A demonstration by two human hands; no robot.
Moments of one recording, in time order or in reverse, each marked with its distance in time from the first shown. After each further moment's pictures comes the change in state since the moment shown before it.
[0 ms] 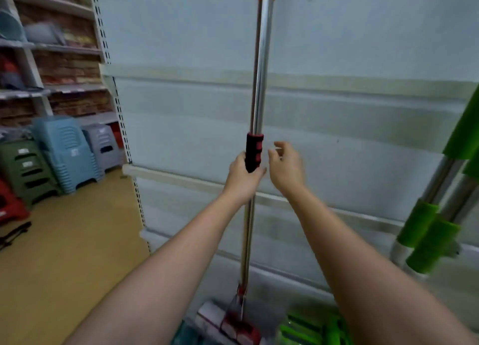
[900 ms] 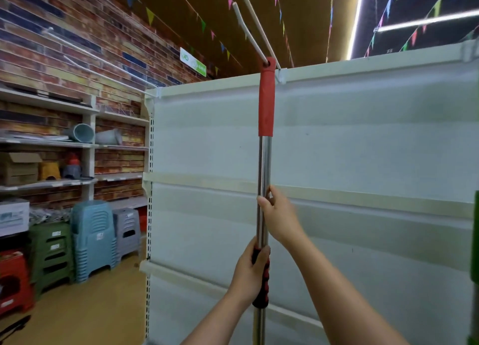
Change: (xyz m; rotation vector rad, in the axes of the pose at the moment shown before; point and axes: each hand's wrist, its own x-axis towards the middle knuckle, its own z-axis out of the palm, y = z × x) left_hand 0.010 0.018 -0.012 -0.193 -0.021 0.114; right_hand 0.030 -0.106 -0.025 0.046 -0.151 -0.319
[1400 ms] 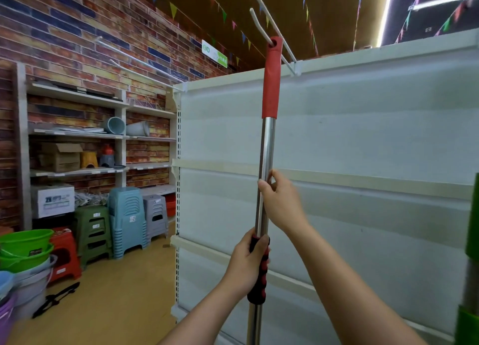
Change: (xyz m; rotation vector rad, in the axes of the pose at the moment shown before) left_hand -0.080 0.041 -0.021 -0.006 0.074 0.003; right_hand -0.051 -0.041 -0.001 0.101 -0.013 -0.089
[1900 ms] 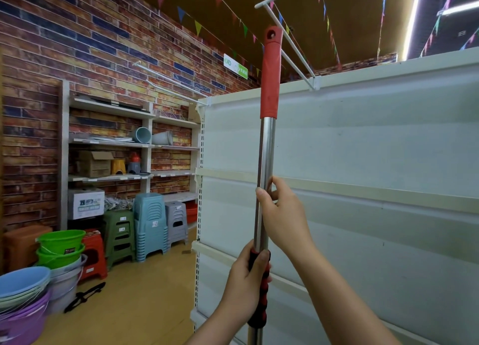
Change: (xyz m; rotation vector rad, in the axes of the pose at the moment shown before) left_hand -0.051 0.024 -0.021 -0.052 0.099 0.097; right_hand -0.043 -0.049 0.004 0.083 -0.003 -0.100
